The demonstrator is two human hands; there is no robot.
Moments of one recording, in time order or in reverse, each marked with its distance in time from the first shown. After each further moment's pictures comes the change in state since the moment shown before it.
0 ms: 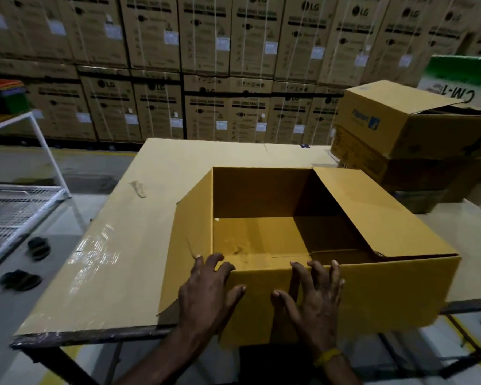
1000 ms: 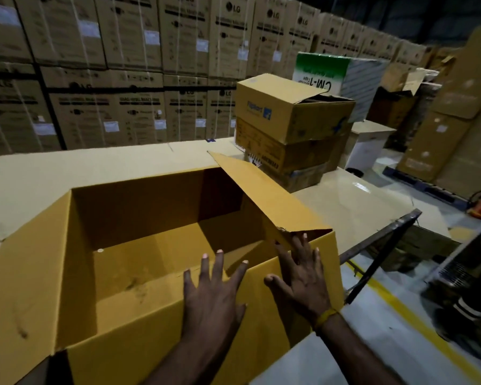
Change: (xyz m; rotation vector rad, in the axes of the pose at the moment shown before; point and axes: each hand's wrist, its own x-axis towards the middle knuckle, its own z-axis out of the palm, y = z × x) left_hand 0.033 0.100 0.029 0.219 -0.207 0.431; right_hand 0.025 0.094 -0.050 -0.196 -0.151 0.095
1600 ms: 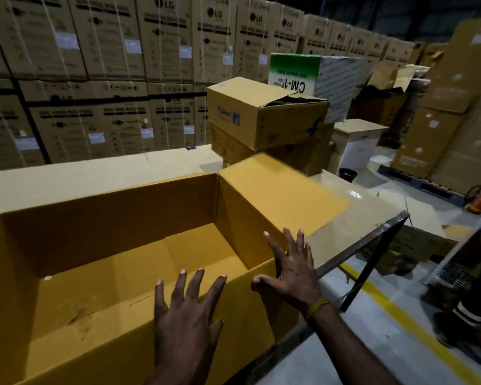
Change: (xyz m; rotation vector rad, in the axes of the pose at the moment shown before) left_hand 0.055 0.065 0.032 -0.031 0.127 0.007; right_hand 0.056 0.114 -0.009 0.033 -0.118 0.074
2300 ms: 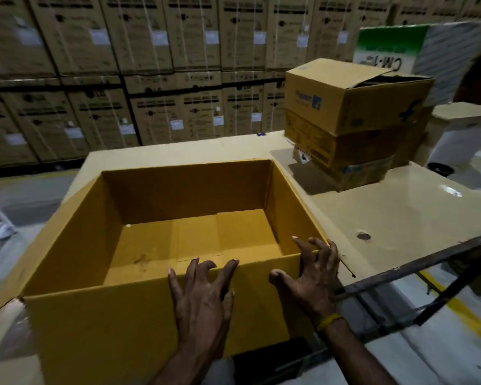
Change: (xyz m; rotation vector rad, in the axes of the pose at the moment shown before) left_hand -0.069 -0.088 -0.003 0.007 0.279 -0.236; right_hand -0.033 -0.122 0.055 0.295 0.257 0.009
